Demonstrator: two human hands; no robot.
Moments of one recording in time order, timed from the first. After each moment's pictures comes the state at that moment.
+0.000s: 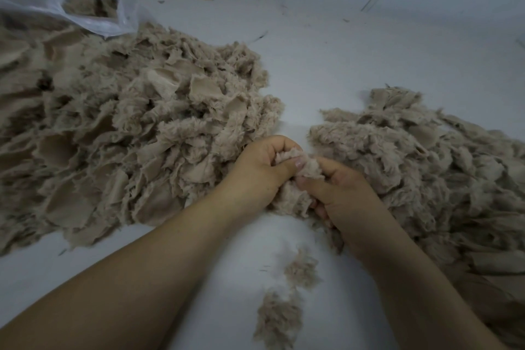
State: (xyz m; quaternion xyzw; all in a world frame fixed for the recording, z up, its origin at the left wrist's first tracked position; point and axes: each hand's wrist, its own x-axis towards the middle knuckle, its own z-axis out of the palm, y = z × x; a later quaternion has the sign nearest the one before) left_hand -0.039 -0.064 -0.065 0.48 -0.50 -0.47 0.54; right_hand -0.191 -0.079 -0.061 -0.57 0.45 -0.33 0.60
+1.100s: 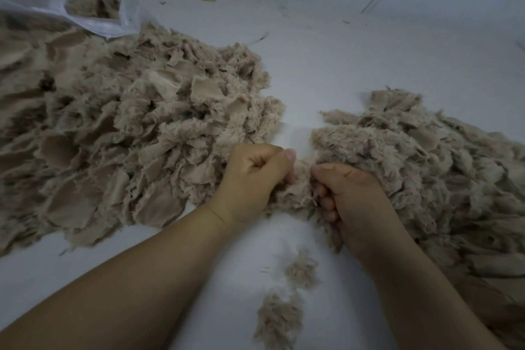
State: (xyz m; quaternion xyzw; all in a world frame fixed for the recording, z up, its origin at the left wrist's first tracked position) left_hand -0.037 -0.050 -0.062 0.44 -0.57 -0.32 0.62; right_hand -0.191 -0.081 -0.064 -0.49 0.51 -0.36 0.60
